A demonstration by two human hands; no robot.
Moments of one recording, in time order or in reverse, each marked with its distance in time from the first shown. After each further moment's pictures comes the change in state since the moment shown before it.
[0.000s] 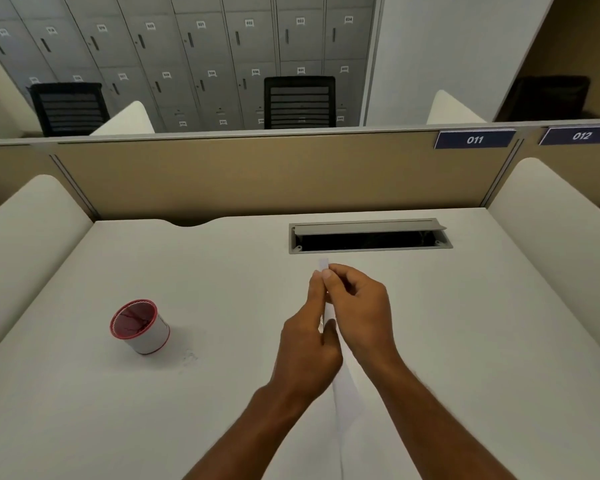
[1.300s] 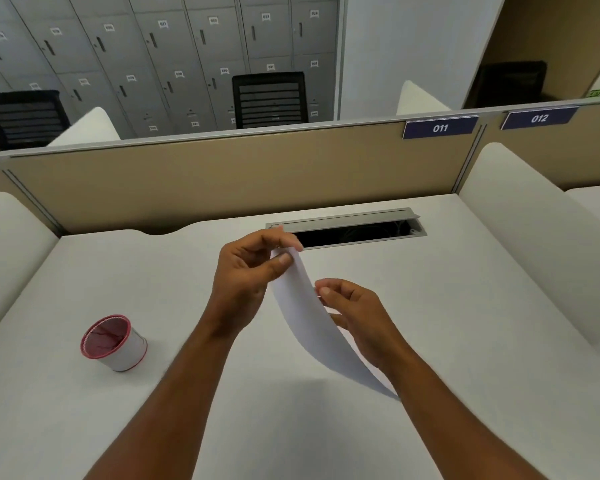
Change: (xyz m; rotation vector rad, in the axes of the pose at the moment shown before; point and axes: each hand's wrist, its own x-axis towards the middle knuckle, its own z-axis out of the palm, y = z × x) left_hand 0.075 0.024 -0.058 -0.579 -0.057 0.230; right_hand 0.021 0.047 -0.048 0.268 -0.318 0.279
